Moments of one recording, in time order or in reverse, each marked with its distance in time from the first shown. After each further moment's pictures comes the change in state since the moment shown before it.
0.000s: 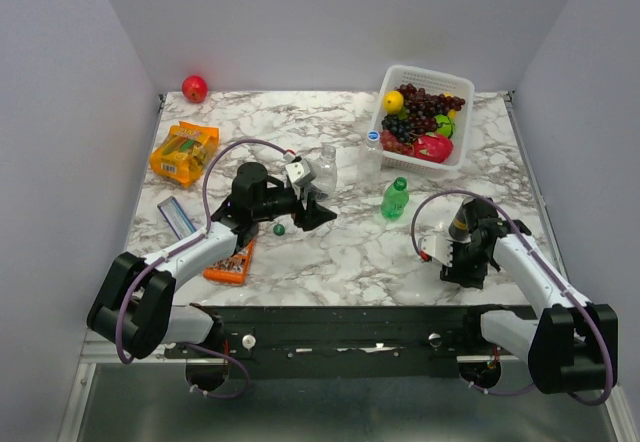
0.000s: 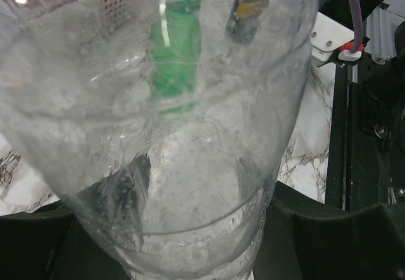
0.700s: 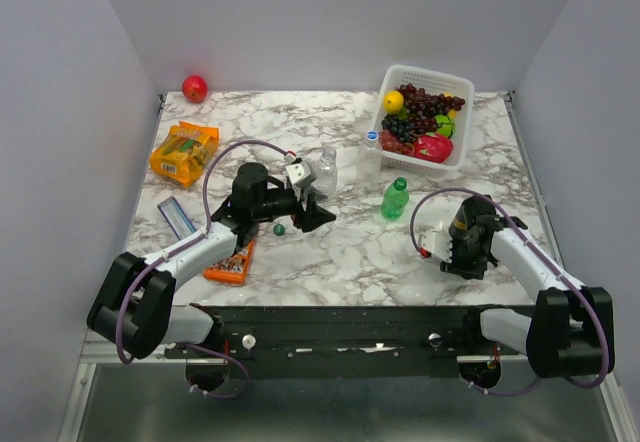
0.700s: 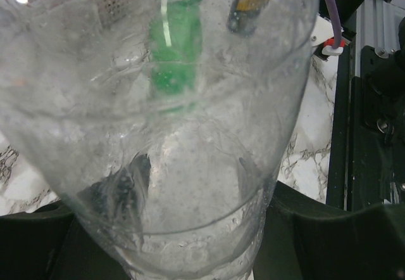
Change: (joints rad) left arm 0.000 0.000 -0.002 -0.022 0.000 0.019; right arm -0.014 0.081 0.000 0.087 0.041 -0.017
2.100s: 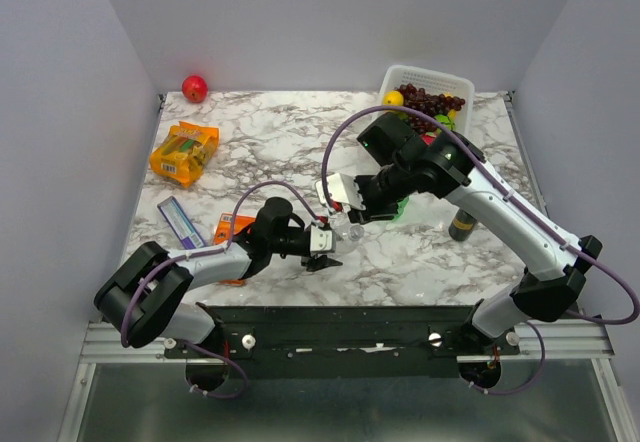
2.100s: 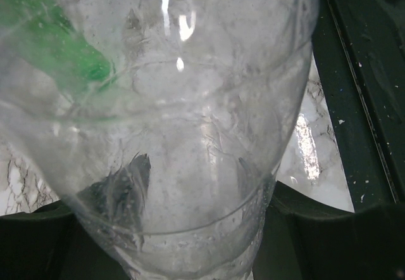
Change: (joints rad) left arm -0.209 0.070 -0.175 0.076 0.040 0.529; right arm 0.833 0.375 1.262 -0.459 -0.230 0.396
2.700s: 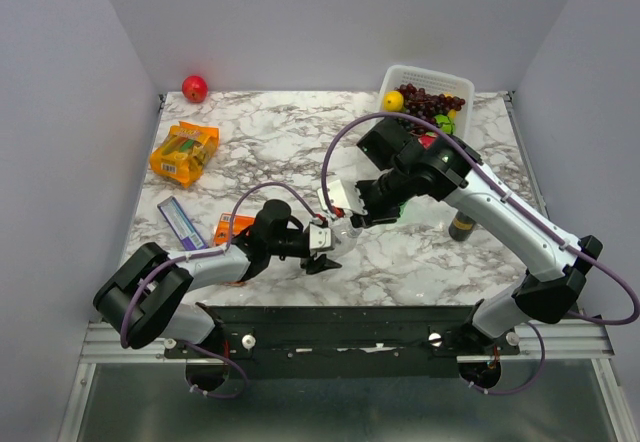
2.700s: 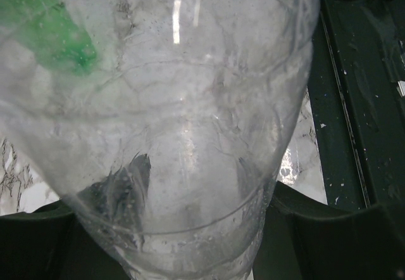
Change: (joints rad) left arm 0.000 -0.009 -0.033 0.026 -0.015 -0.106; right arm 0.012 -0.013 -0.060 -0.004 0.018 -0.033
